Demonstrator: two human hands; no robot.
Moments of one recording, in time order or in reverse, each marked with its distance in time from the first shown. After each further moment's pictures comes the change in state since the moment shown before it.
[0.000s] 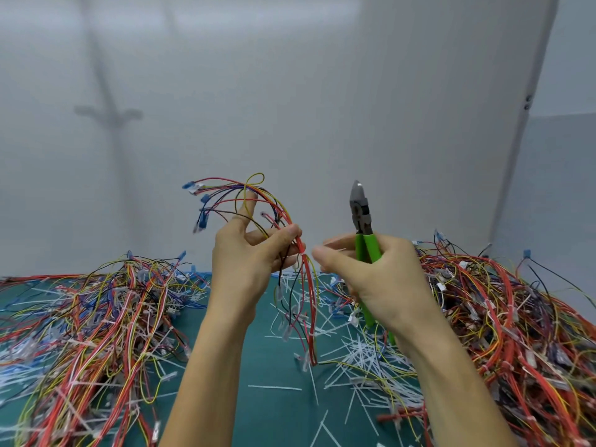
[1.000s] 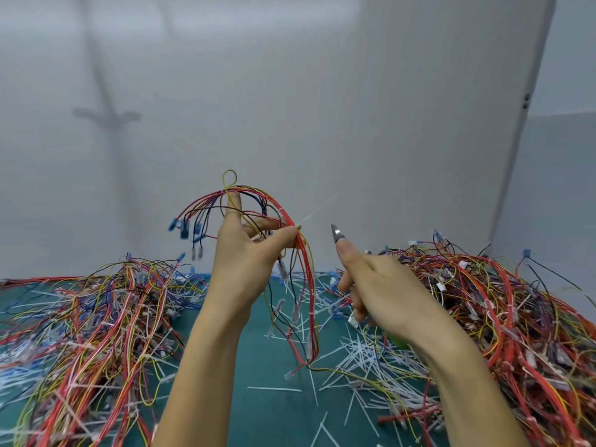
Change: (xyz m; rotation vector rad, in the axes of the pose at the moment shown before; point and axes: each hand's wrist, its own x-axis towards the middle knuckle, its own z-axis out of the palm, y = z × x) left_hand 0.002 0.006 0.000 0.122 -0.028 0.119; right_hand 0.001 0.006 -0.012 -0.426 -0.159 0.136
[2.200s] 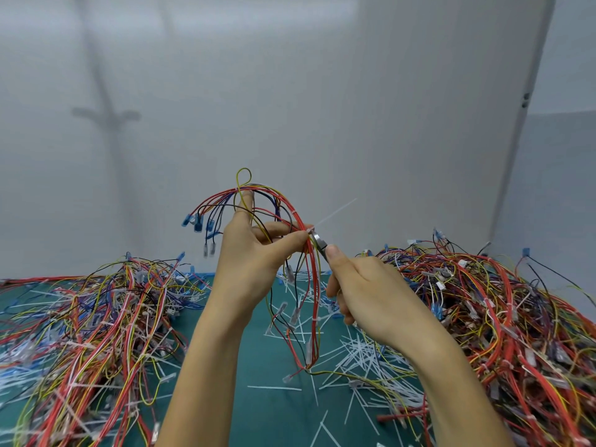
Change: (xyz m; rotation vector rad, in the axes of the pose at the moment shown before) left_hand -0.002 0.000 0.002 0.039 -0.061 0.000; right_hand -0.005 -0.009 0.011 -0.090 -0.006 -0.041
